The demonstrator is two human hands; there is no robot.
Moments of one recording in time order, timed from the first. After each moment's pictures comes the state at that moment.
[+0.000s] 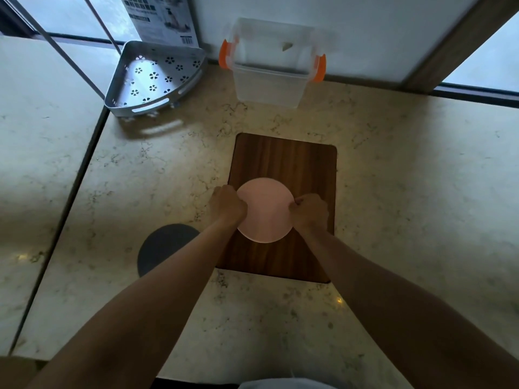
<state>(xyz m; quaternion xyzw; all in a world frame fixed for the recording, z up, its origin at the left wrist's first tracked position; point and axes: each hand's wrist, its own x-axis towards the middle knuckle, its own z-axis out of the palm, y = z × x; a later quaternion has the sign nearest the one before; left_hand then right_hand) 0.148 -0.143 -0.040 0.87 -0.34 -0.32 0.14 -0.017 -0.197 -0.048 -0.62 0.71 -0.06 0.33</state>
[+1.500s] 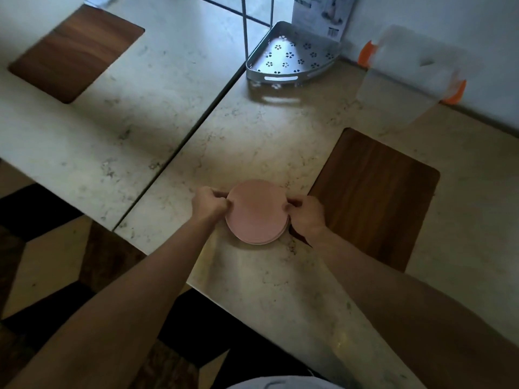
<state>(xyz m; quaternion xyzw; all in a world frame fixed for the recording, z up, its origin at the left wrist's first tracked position) 0.265 0.080 -0.039 0.87 -0.04 -0.32 0.37 0.106 -0.072 -0.060 -0.73 0.50 -0.01 0.47</state>
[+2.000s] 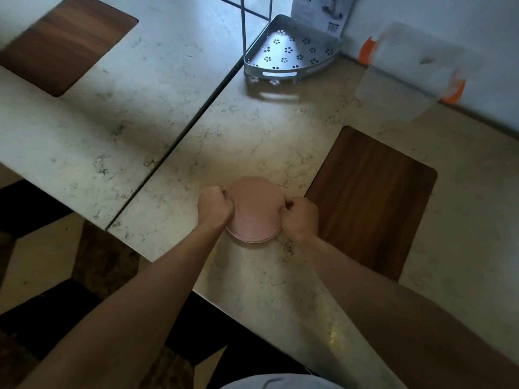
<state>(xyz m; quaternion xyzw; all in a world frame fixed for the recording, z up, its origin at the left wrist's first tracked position) 0.252 0.068 -0.037 0.93 -0.17 -0.23 0.24 0.110 -0.055 -0.055 -0.76 0.52 -0.01 0.38</state>
